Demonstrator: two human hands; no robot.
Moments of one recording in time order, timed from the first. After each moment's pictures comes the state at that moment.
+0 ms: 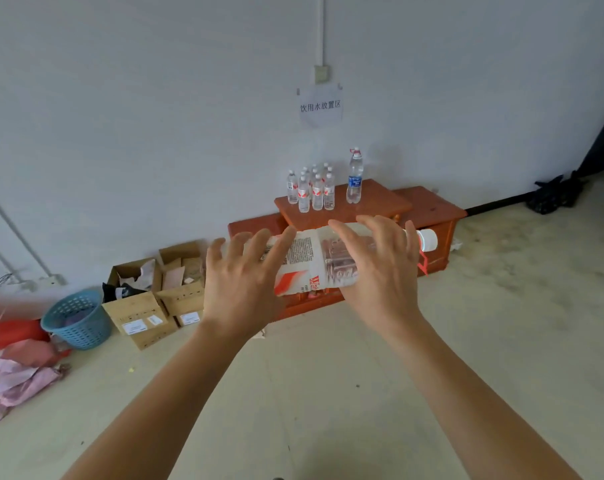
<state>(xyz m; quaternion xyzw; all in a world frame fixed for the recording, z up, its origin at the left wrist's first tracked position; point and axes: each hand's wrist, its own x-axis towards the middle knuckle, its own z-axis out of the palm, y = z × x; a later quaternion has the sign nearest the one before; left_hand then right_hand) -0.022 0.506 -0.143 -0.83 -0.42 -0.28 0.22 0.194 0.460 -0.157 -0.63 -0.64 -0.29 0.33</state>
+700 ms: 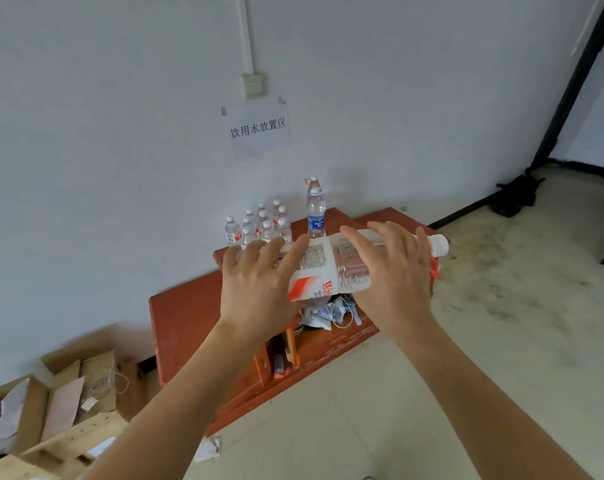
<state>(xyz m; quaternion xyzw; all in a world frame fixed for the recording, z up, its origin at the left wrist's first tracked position) 0.252 0.974 -0.166 -0.88 -0.33 -0.29 0.19 0.453 0.884 -0.179 -0.71 -0.57 -0.31 0.27</state>
